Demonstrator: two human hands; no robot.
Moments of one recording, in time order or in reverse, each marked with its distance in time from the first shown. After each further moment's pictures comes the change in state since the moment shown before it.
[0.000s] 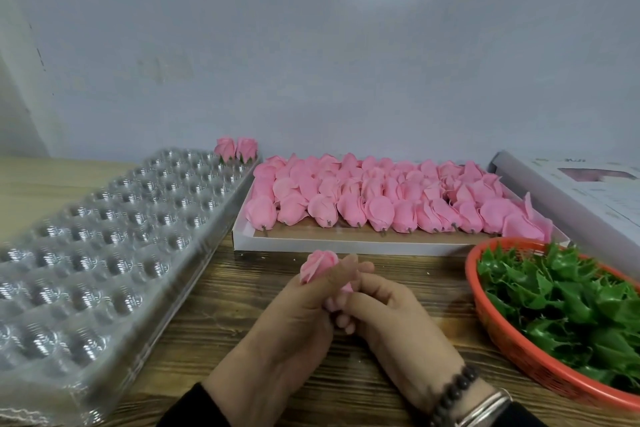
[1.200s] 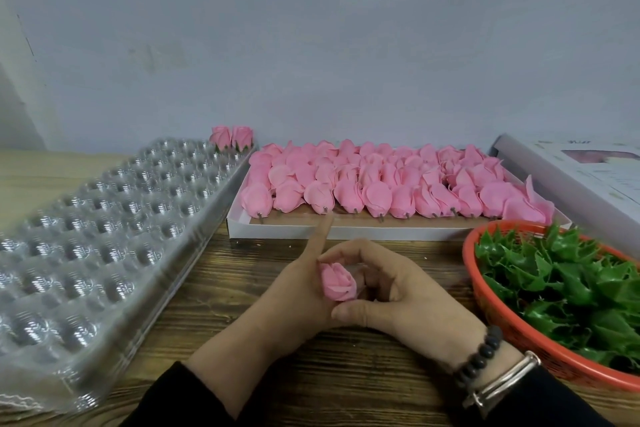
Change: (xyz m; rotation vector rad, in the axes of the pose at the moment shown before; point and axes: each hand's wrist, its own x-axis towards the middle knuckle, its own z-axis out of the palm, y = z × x) left_hand 0.007 0.004 -0.017 1.049 -0.050 0.161; right_hand 0.000 -0.022 -0.028 -0.490 -0.276 -0.173
